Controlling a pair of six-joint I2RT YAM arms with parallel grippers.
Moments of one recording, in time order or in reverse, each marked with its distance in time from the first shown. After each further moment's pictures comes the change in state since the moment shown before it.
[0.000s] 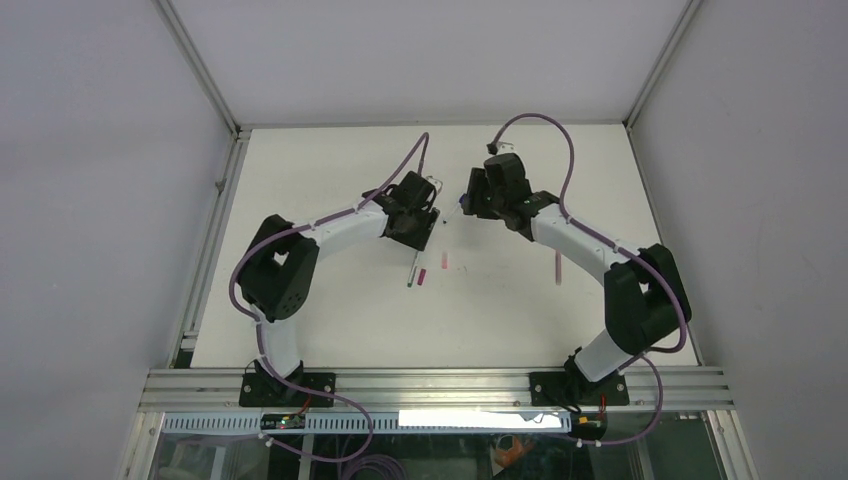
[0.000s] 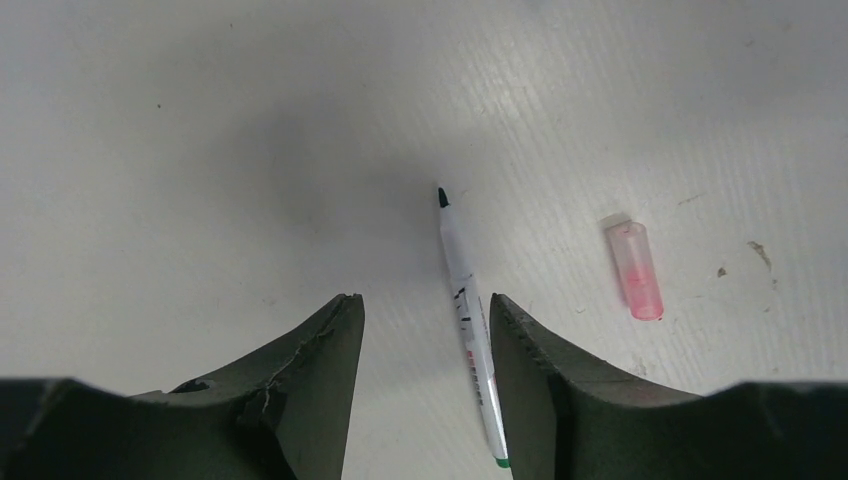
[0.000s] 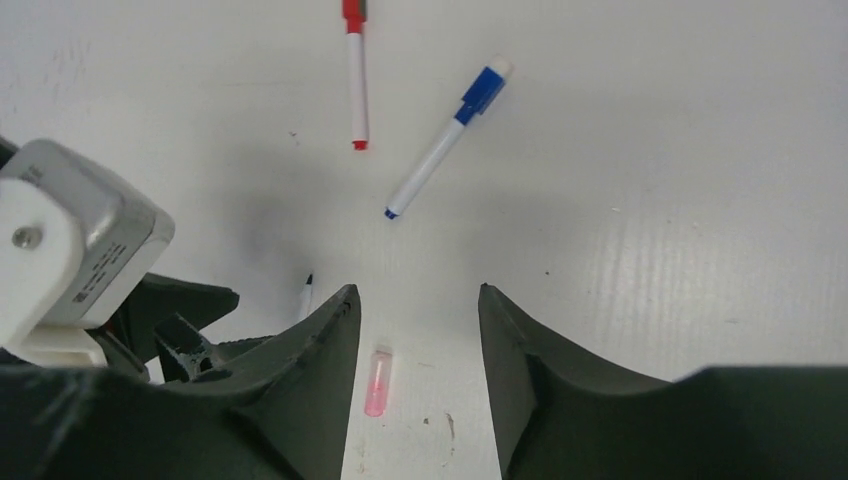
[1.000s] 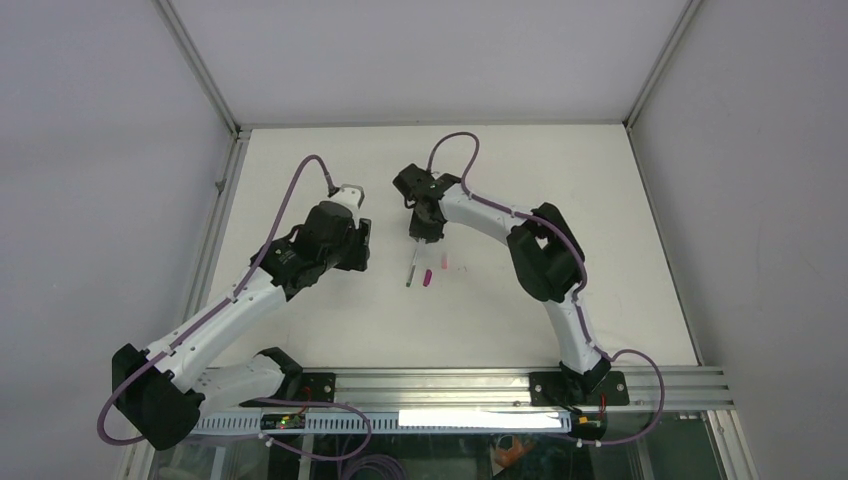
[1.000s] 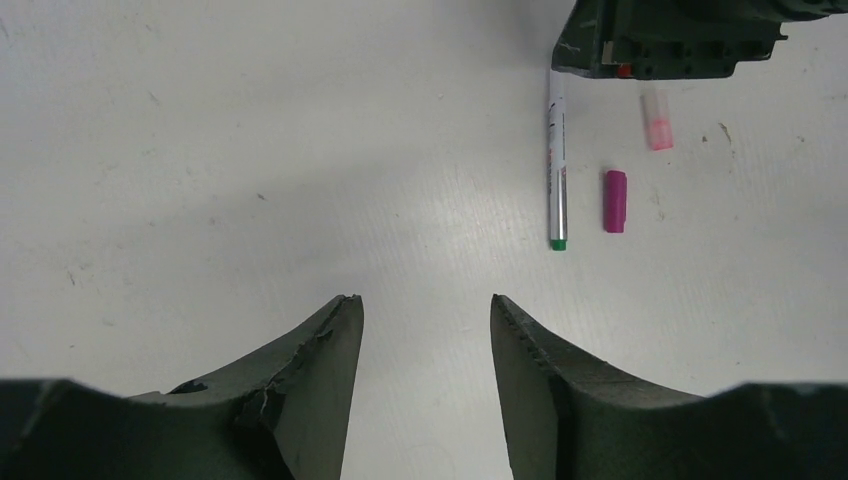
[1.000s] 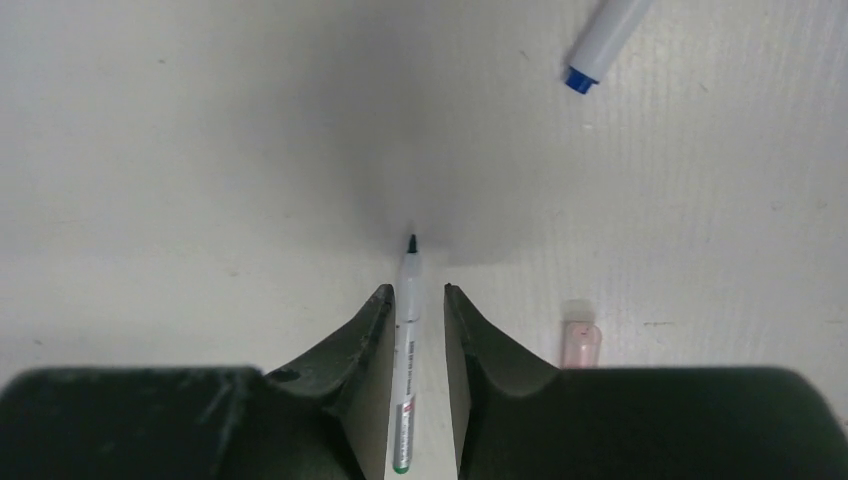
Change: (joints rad) left arm 0.048 -0.820 -0.446 -0.112 -0.145 -0.109; right arm 0.241 0.580 0.607 -0.578 0.115 0.412
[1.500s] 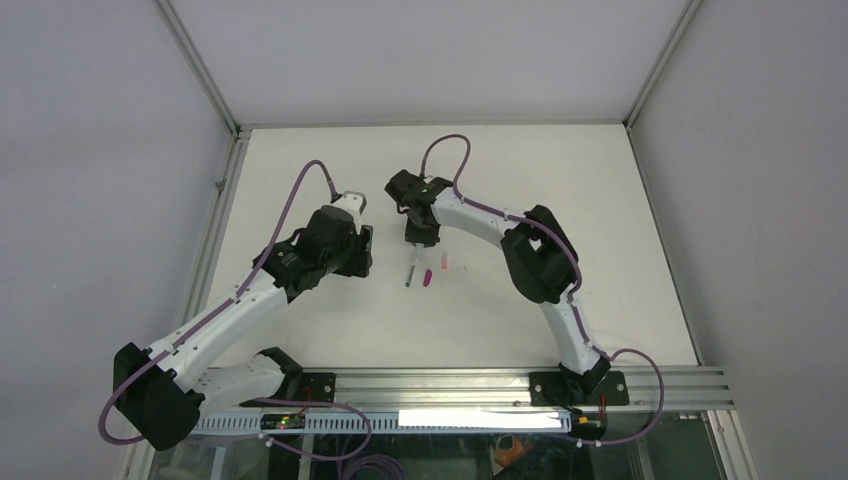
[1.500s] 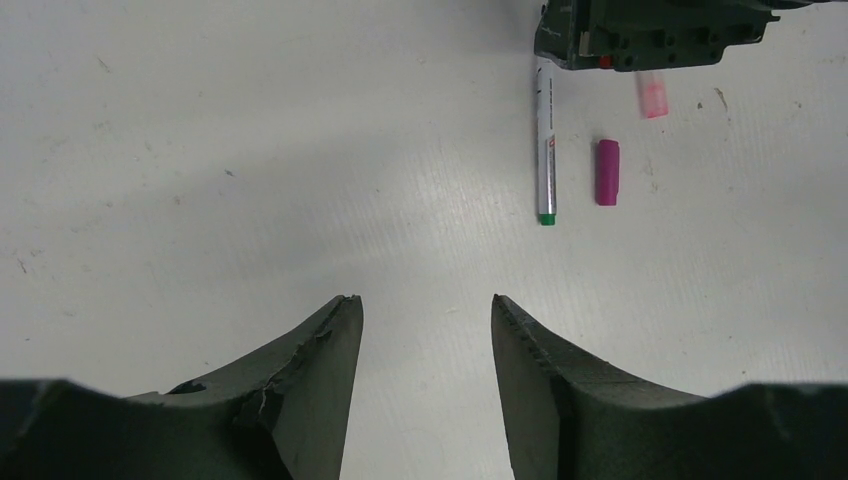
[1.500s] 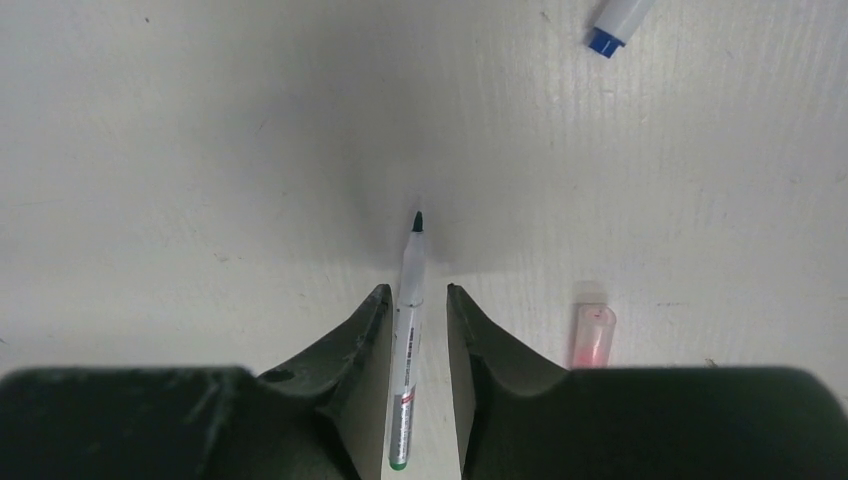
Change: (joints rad) left arm -0.001 -0.014 -0.038 0.000 0.060 -0.024; right arm 0.043 0.017 0.046 -0.041 0.045 0.008
